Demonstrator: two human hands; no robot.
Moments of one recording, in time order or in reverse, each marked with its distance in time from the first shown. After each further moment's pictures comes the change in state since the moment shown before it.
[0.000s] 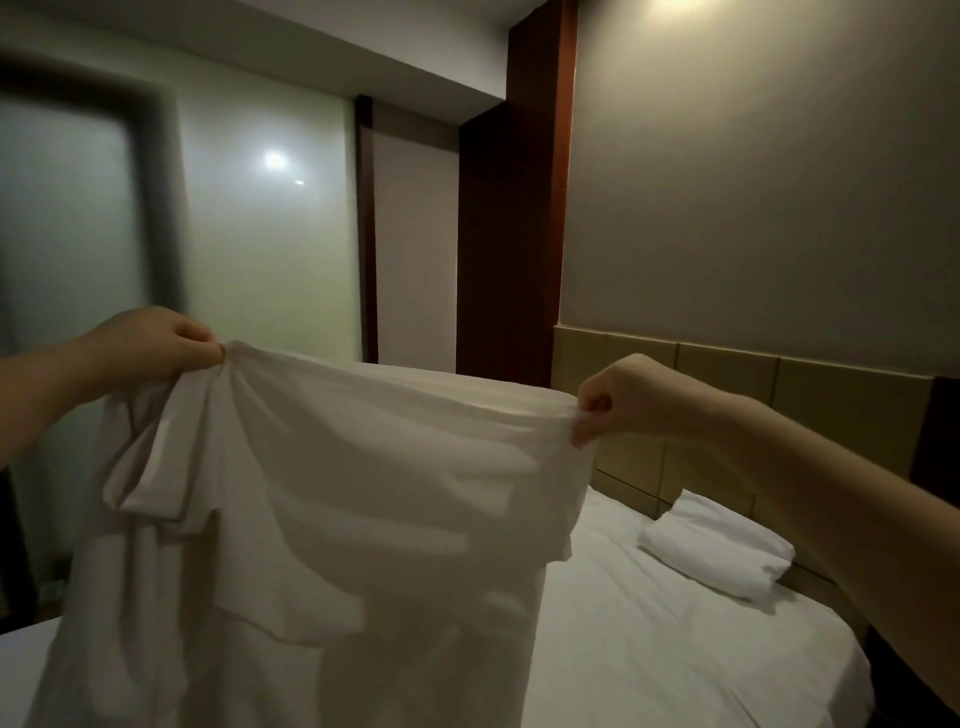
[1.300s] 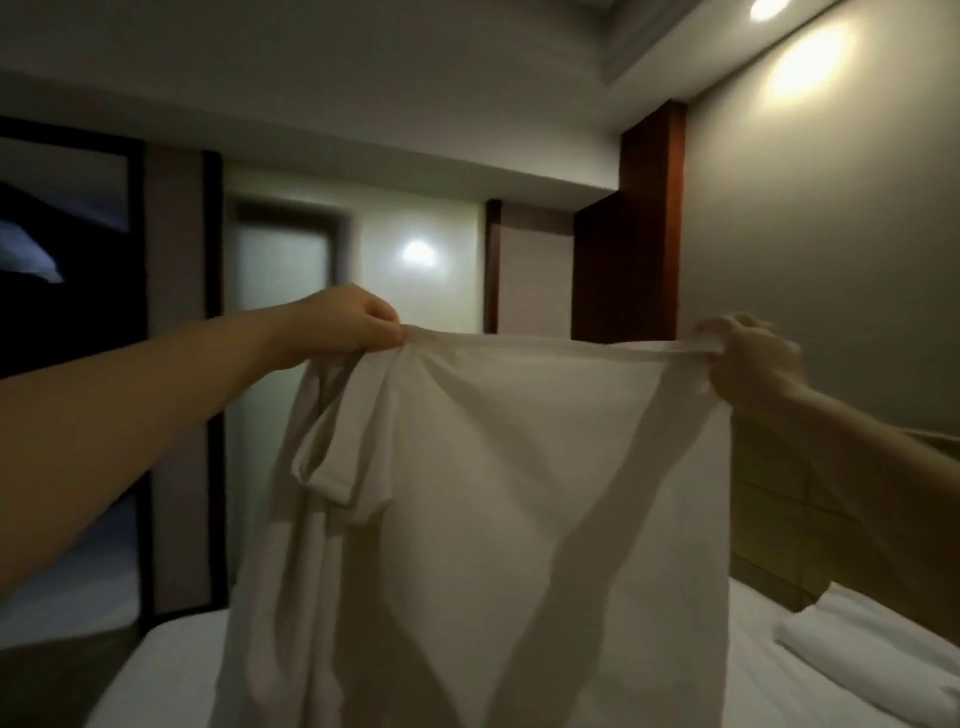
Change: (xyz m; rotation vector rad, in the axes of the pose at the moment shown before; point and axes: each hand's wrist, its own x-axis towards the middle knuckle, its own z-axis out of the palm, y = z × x) left_hand -0.157 0.128 -0.166 -0.043 -0.027 0.054; right_hand -0.033 -0.092 -0.088 0.035 0.635 0.254
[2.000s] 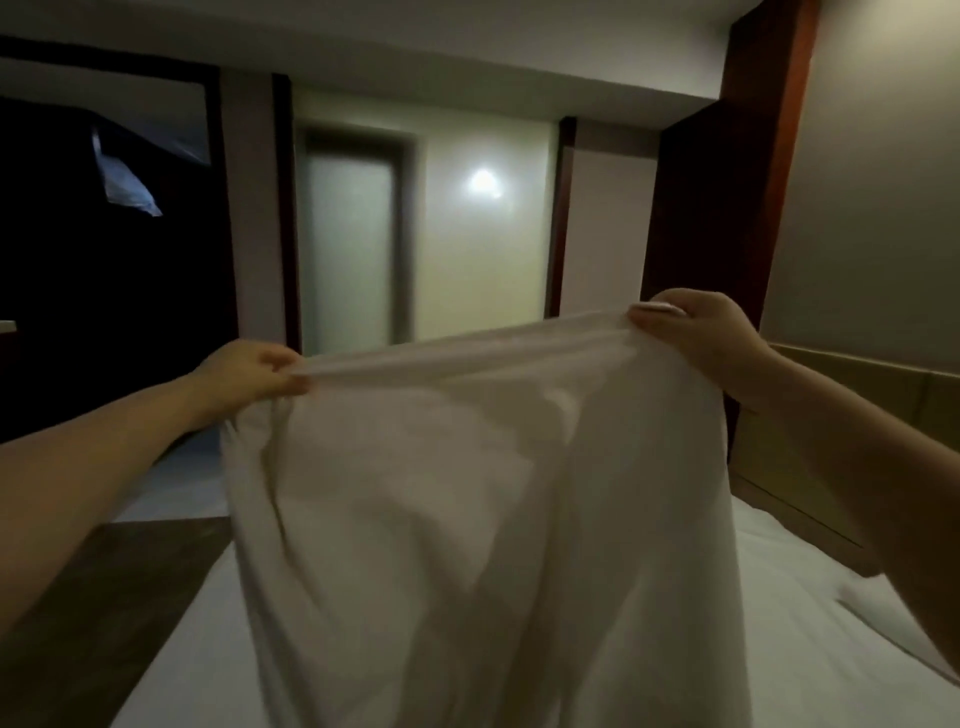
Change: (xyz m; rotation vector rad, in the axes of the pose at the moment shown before) left_hand -0.086 -0.157 0.033 -0.082 0.131 -0.386; right_hand -0.034 -0.076 0.057 0.780 -0.314 -0.054
